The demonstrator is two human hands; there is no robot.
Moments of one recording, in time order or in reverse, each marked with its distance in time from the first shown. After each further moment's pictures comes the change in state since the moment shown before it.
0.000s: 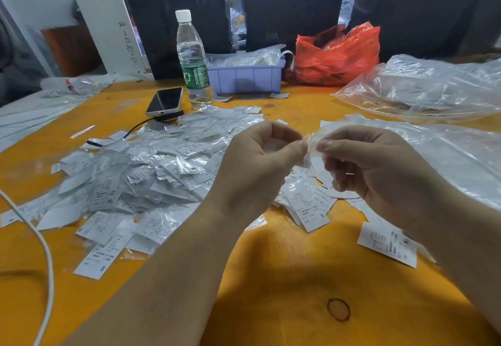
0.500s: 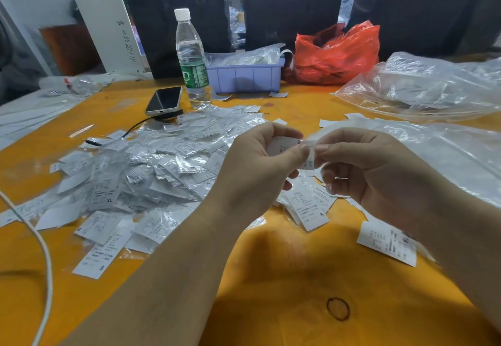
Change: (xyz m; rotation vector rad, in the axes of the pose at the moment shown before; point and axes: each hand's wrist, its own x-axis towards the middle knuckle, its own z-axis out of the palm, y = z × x) left_hand -0.001 0.000 0.001 -0.006 -0.033 -0.044; right_hand -0.001 -0.001 -0.001 0.100 -0.126 0.078
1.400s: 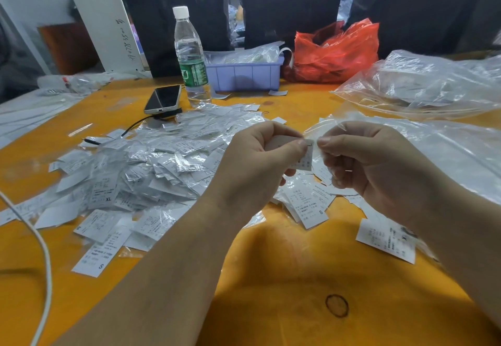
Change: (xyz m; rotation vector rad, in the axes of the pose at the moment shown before) left_hand 0.001 0.000 -0.001 -0.010 0.000 -0.036; right_hand 0.000 -0.002 0.001 -0.064 0.047 -0.062
